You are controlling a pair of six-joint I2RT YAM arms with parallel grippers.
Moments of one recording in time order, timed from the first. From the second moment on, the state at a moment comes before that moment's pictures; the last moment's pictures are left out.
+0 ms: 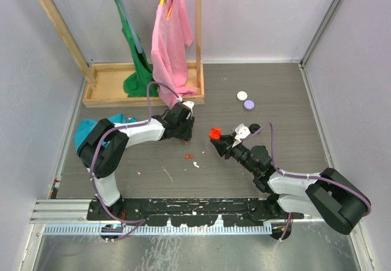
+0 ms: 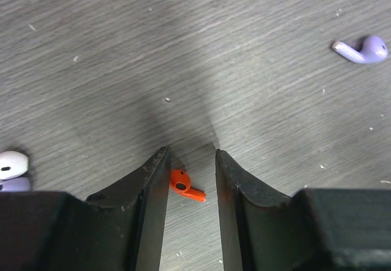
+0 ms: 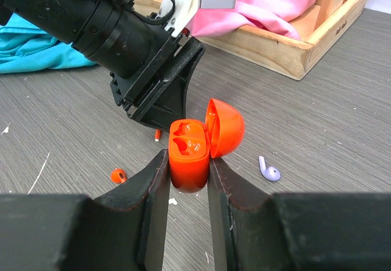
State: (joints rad) left arm -0.71 1.81 1.06 -0.15 -0.07 -0.37; right arm 0.70 1.14 0.10 1.06 -0.06 0.09
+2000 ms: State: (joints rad) left arm -0.77 1.70 1.02 -0.40 -0.27 -0.40; right arm 0.70 1.14 0.10 1.03 -0.05 0.09
